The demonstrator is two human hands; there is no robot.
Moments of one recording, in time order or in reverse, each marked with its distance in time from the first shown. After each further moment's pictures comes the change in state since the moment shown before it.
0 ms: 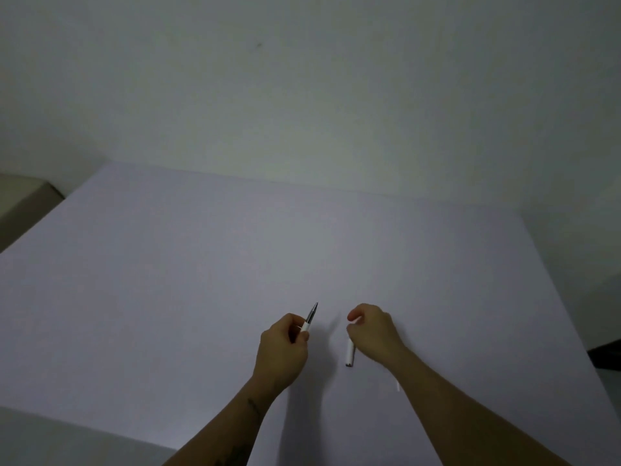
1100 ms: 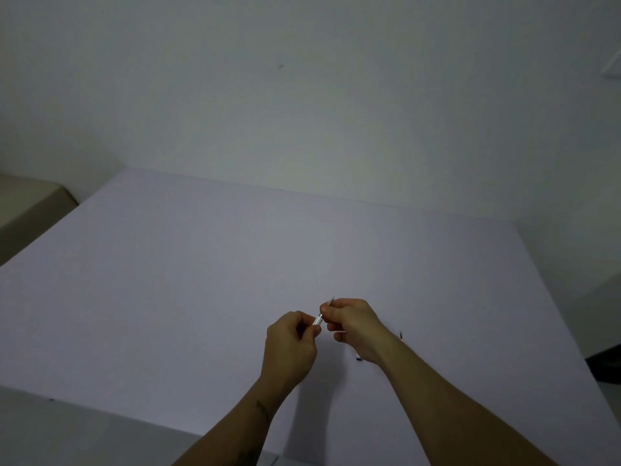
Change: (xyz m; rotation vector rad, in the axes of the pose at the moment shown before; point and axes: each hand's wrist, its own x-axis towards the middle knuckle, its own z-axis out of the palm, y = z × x) left_hand -0.030 0.008 -0.027 -0.082 0.094 0.099; right_hand -0.055 -0.070 0.019 0.580 -0.178 0.055
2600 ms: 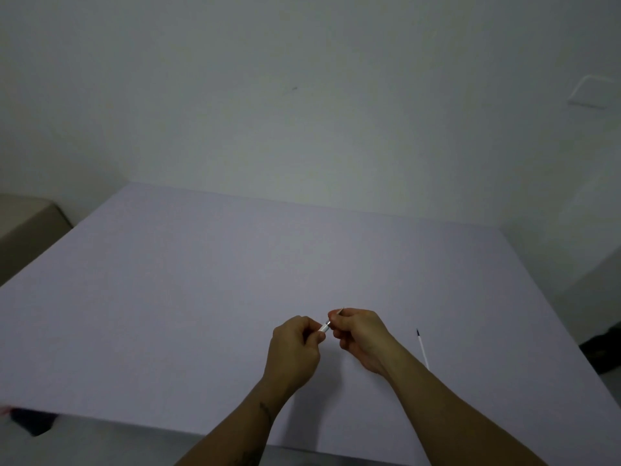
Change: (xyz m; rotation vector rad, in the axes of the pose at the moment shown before) left_hand 0.001 -0.030 -0.065 0.065 -0.102 0.116; right_hand -0.028 0.008 0.064 0.214 0.085 0.012
